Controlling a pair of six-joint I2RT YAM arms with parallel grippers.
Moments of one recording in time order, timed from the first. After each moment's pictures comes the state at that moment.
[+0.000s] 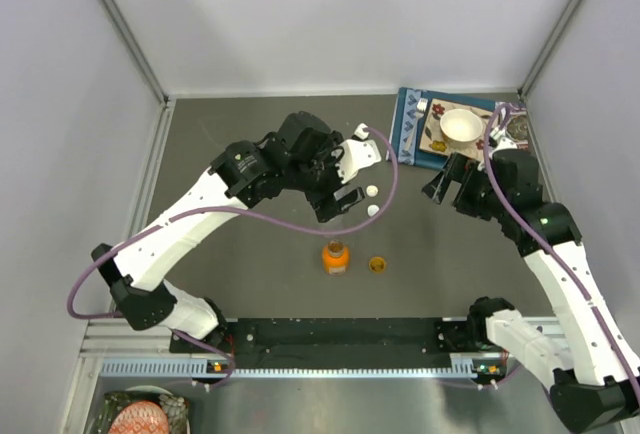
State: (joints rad) left arm -0.89 1.46 1.70 -0.99 0.15 0.36; right arm 0.25 0.86 1.03 -0.81 -0.10 0.57
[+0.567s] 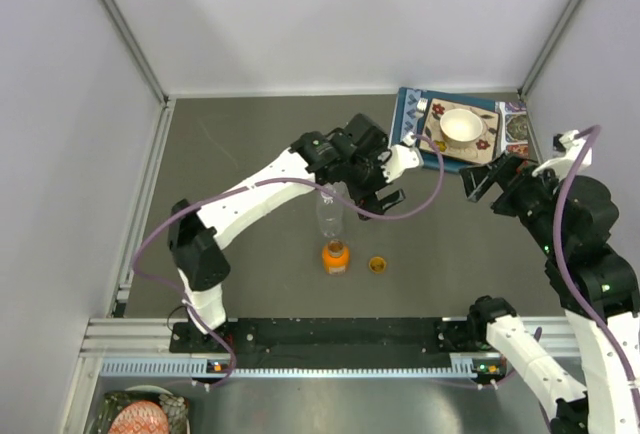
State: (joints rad) left arm -0.90 1.81 1.82 -0.89 0.25 0.36; right arm 0.24 0.64 1.20 -0.80 0.05 0.48
